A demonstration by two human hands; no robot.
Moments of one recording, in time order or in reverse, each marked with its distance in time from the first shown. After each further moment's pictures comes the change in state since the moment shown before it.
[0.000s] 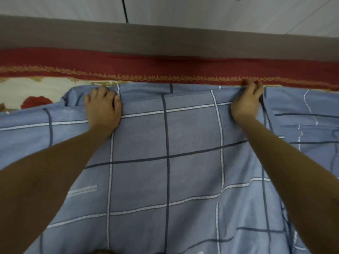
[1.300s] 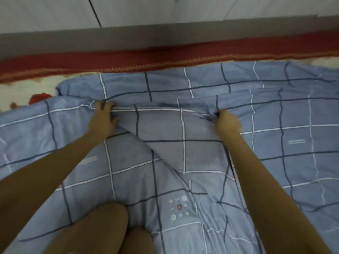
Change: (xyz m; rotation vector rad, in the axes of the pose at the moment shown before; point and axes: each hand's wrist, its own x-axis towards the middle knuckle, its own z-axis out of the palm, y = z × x) left_hand -0.081 0.030 -0.074 -0.381 -0.455 0.036; right_hand -0.142 0.047 -0.112 -0.322 -0.401 0.198
